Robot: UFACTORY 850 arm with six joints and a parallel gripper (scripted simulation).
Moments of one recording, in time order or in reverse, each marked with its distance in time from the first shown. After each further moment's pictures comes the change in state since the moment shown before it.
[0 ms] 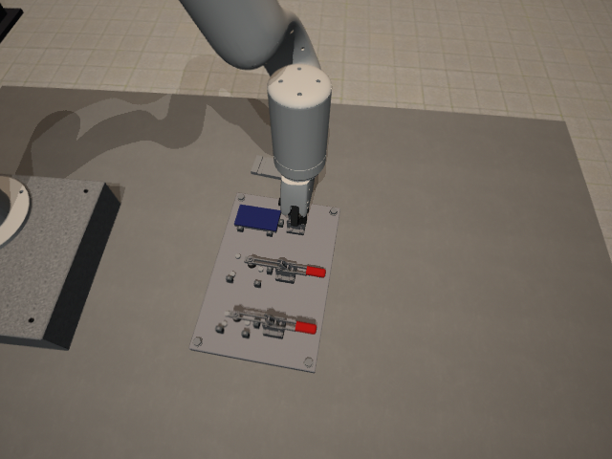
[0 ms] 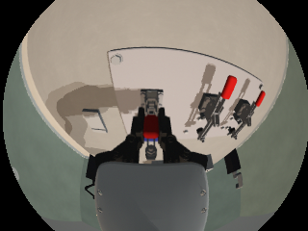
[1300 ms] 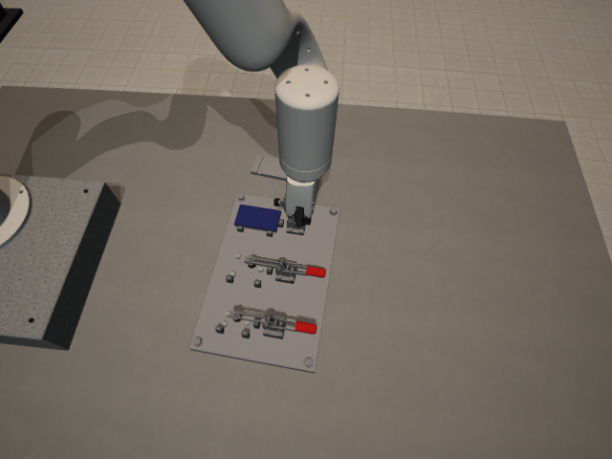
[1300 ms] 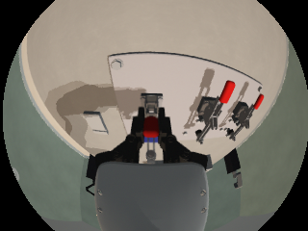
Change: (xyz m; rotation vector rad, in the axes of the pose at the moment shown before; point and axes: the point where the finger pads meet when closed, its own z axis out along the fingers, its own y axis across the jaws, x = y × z) arm 0.008 0.000 0.000 -0.001 -0.005 0.000
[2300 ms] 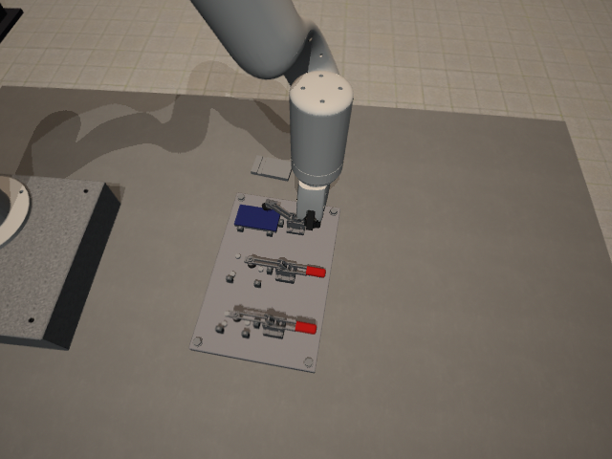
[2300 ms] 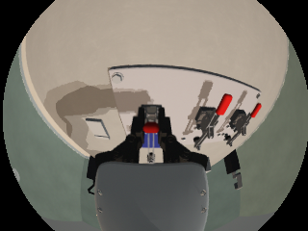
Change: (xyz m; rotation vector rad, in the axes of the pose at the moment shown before) arm 0.020 0.000 0.006 0.000 0.002 0.000
